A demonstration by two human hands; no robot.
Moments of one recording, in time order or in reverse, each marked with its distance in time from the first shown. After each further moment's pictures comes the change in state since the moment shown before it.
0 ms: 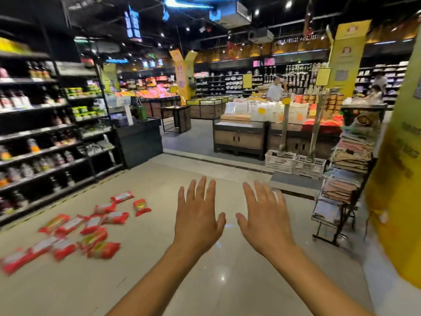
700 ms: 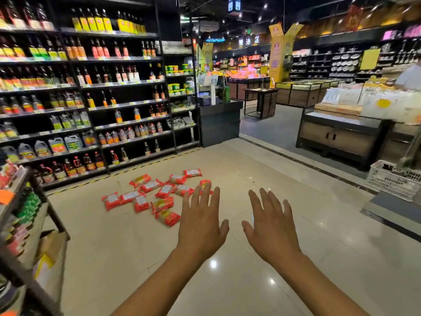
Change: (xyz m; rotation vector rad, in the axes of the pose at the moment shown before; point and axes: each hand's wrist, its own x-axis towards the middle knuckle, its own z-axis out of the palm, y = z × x) left_hand 0.101 -0.140 0.086 0.144 -0.007 -0.418; right_hand 0.197 -0.087 0.133 0.111 -0.194 -0.405
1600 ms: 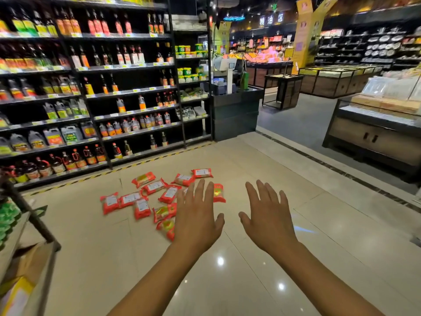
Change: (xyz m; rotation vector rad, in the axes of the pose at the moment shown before) left_hand 0.340 -0.127 0.127 0.001 -0.046 -0.126; right_hand 0.394 -0.022 0.102 0.014 -0.028 -0.107
